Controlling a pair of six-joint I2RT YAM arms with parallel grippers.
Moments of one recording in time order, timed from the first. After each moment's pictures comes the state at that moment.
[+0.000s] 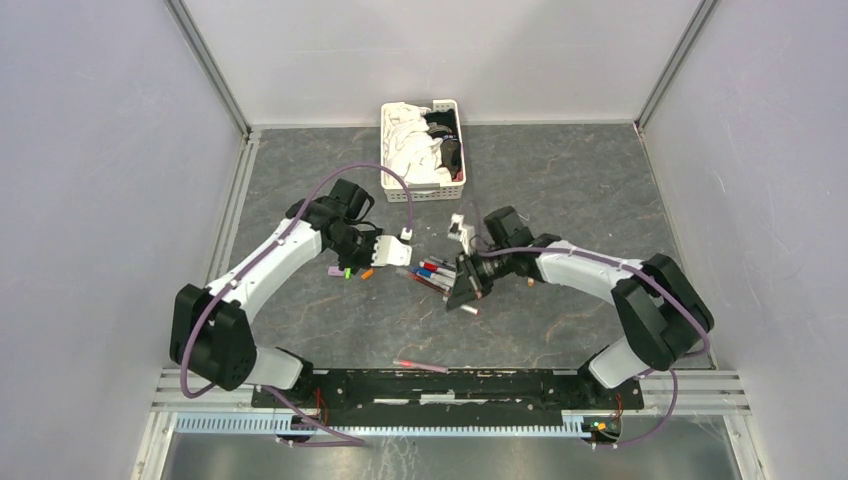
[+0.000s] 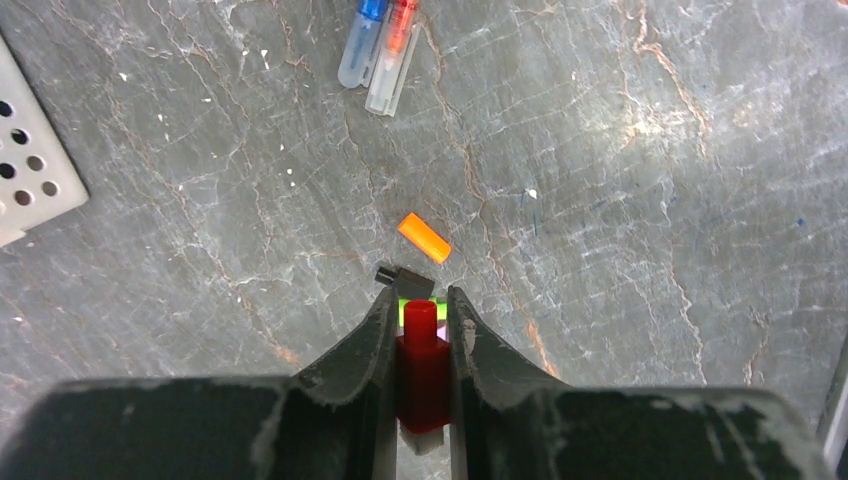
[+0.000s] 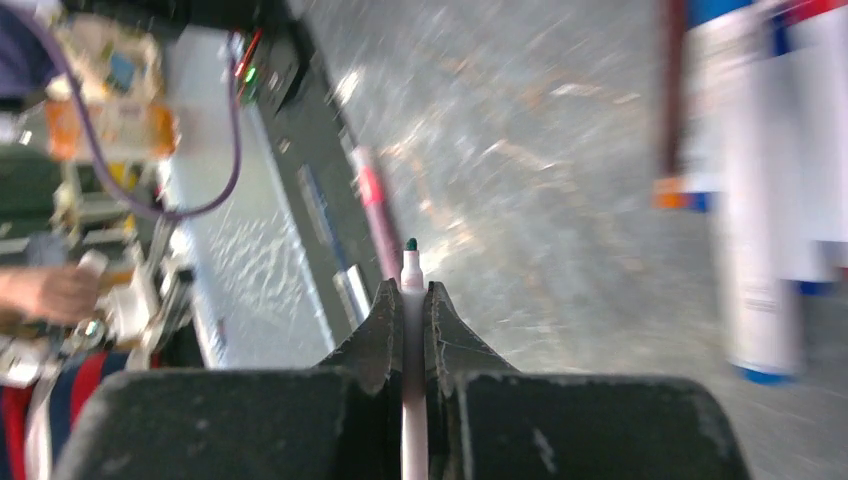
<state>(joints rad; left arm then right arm) -0.43 1.40 1.09 -0.96 0.35 1.30 0.65 1.56 0.79 -0.19 -0.91 0.22</state>
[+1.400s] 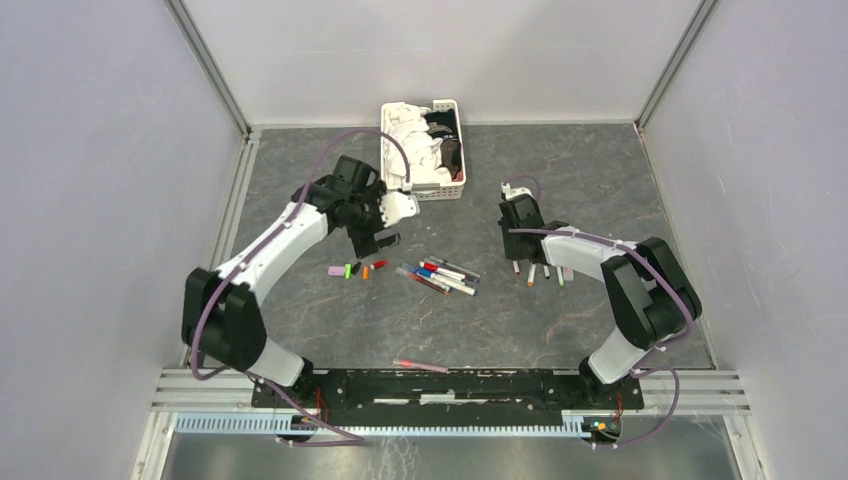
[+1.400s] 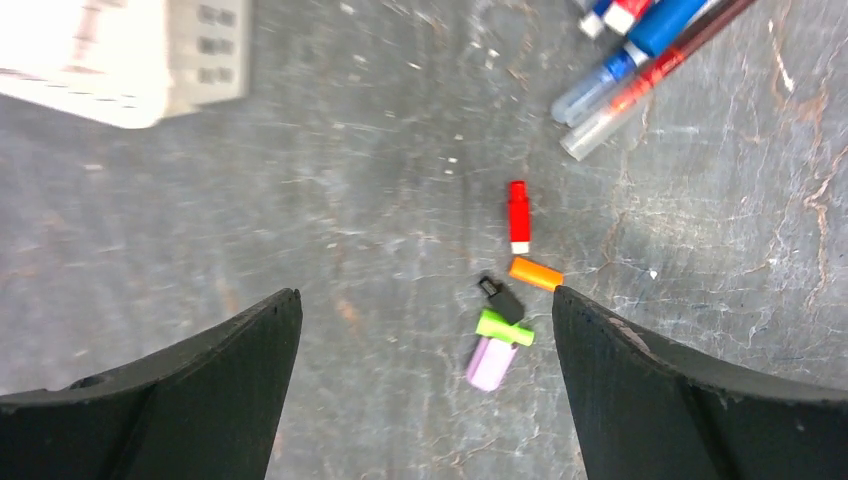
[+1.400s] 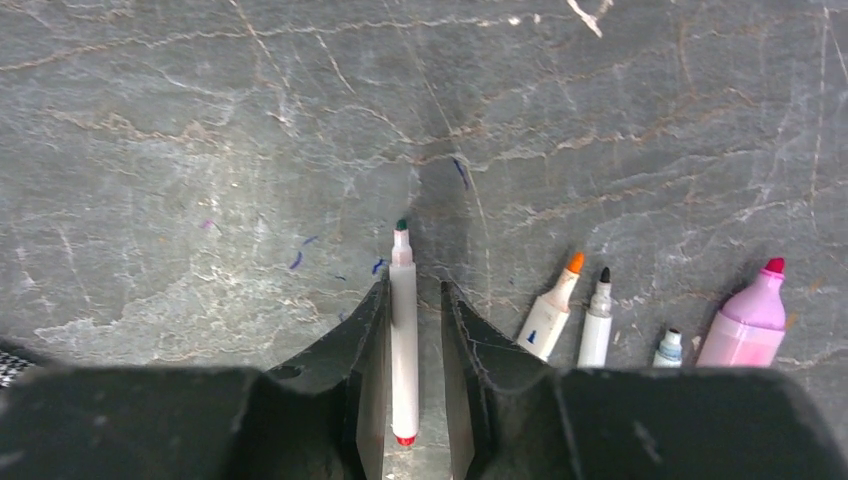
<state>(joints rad) -0.42 1.54 1.18 -0.75 0.21 0.90 0.47 1.65 0.87 -0.20 0.27 0.24</state>
